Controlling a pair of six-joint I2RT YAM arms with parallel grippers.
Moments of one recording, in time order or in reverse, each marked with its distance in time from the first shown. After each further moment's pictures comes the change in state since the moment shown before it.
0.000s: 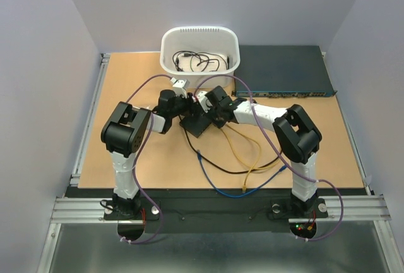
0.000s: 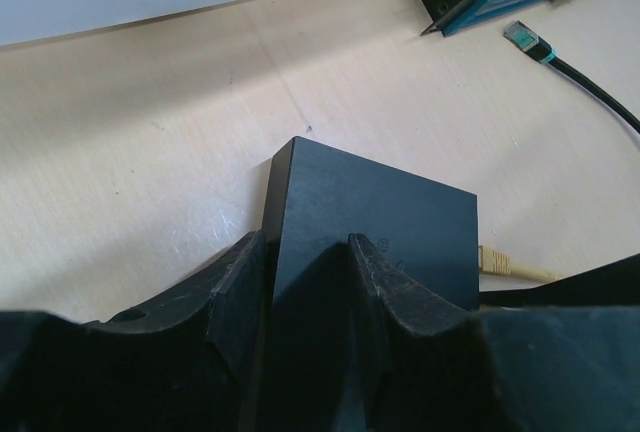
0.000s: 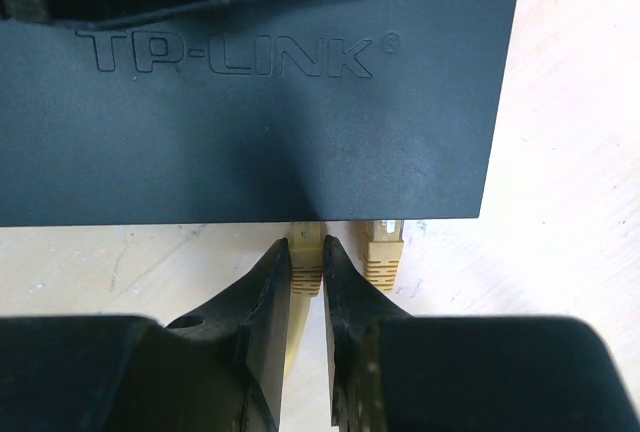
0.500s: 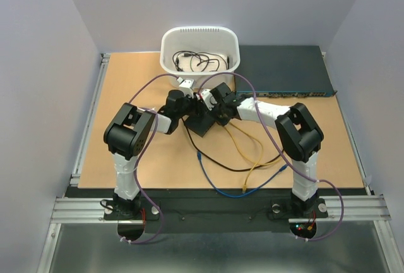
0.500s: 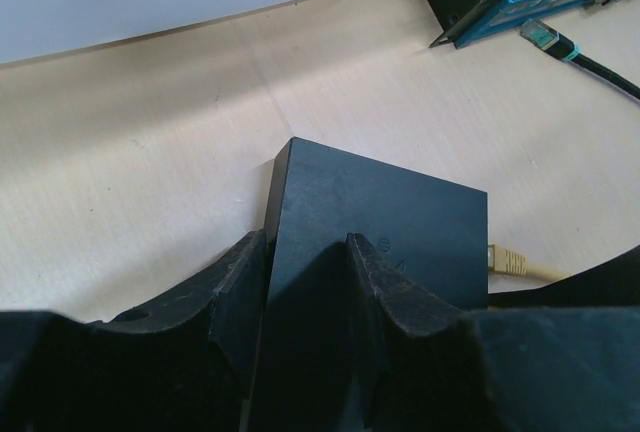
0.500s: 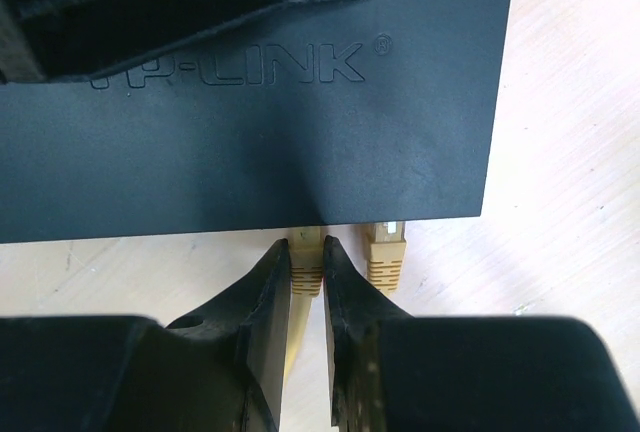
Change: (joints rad) left arm -0.087 -0.014 0.017 -0.040 -0.170 0.025; right arm -0.043 0.000 0.014 -0.041 -0.090 -0.028
